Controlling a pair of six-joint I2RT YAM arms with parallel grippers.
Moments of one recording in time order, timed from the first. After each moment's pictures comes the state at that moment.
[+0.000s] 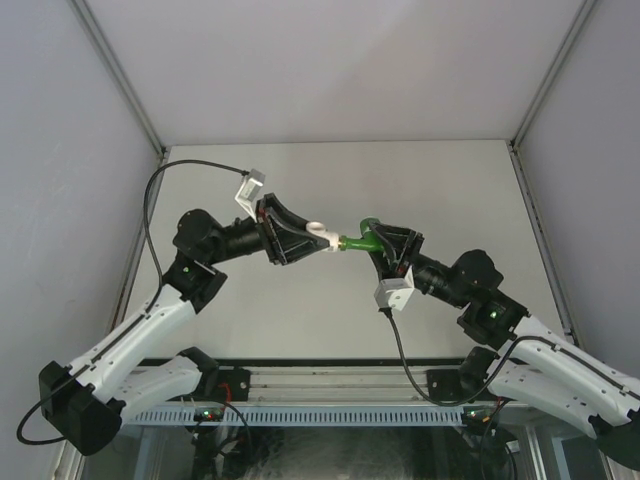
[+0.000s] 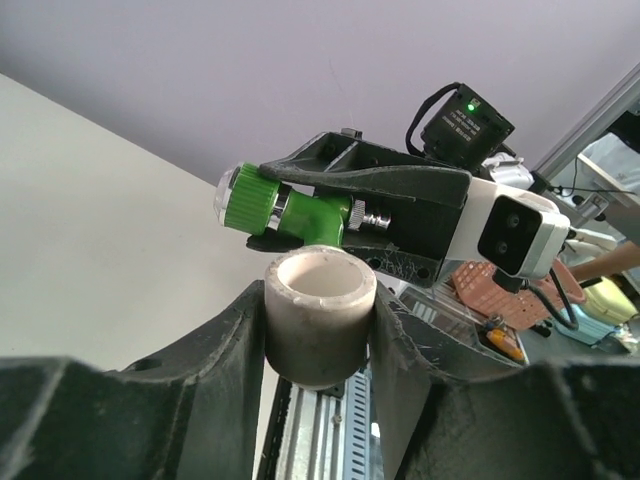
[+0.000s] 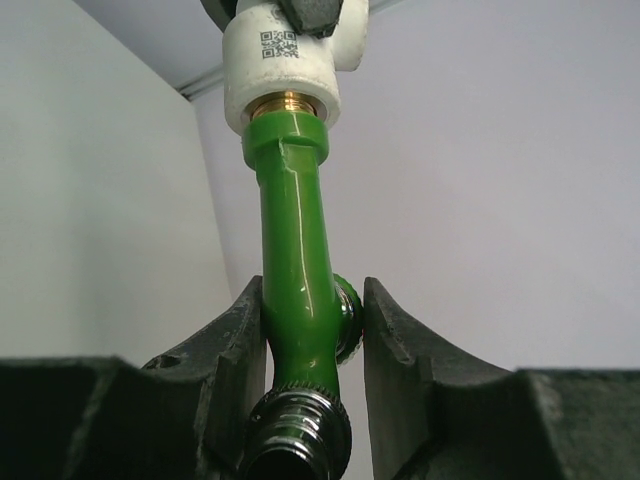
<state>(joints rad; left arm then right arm) -0.59 0.96 0.82 0.40 0.76 -0.72 0.85 0.71 0.65 0.17 -0.28 -1.14</state>
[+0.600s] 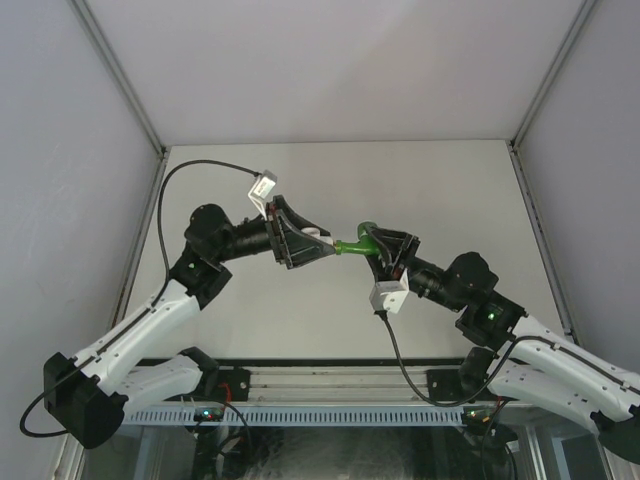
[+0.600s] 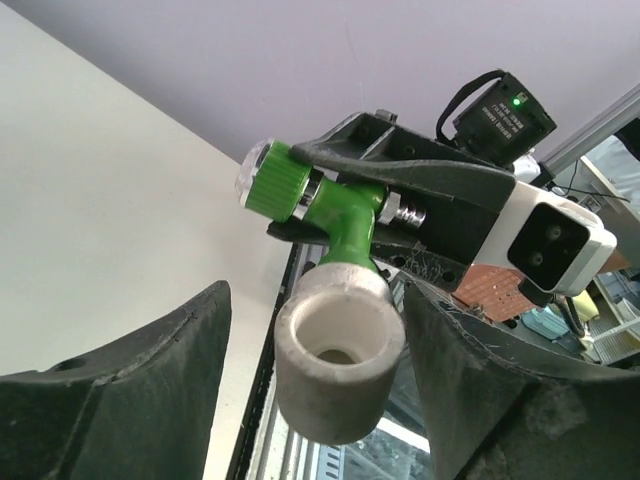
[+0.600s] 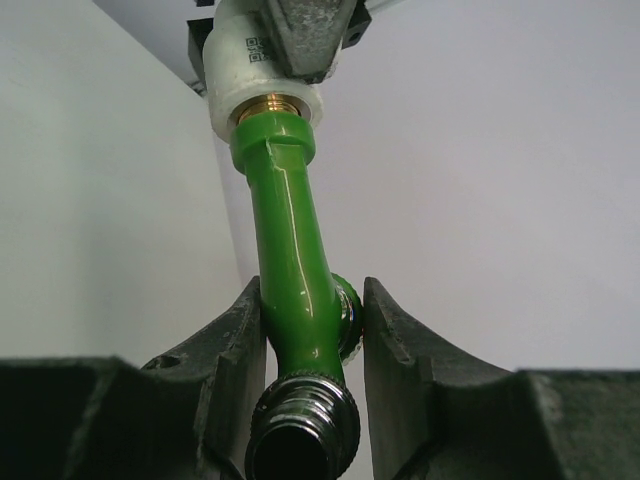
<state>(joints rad) -0.60 1.01 0.83 0.32 0.77 -0.74 0.90 0.72 0.65 0.15 -0.21 -1.15</state>
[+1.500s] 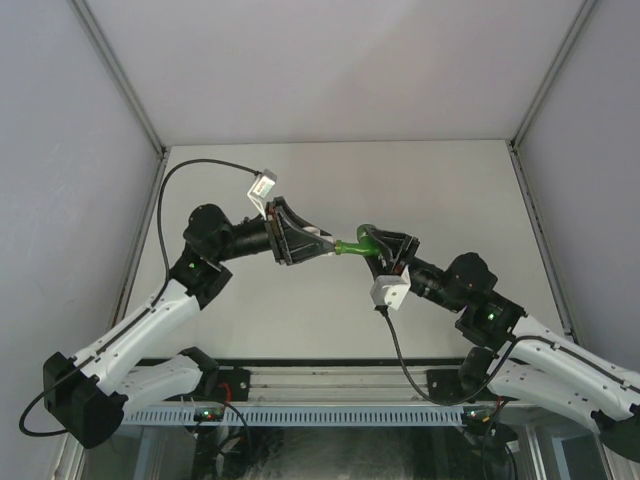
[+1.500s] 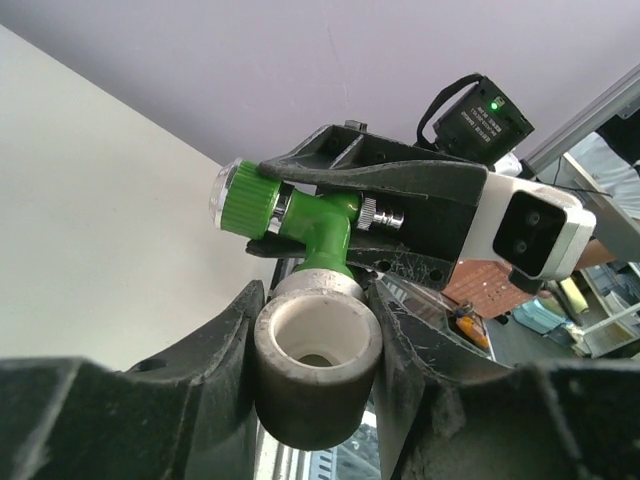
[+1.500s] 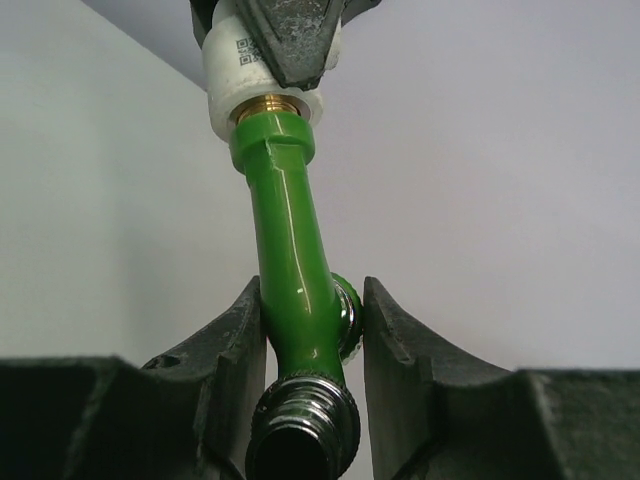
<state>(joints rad) -0.60 1.01 0.84 0.33 0.78 -0.77 0.92 0.72 0.65 0.16 -0.18 -1.07</state>
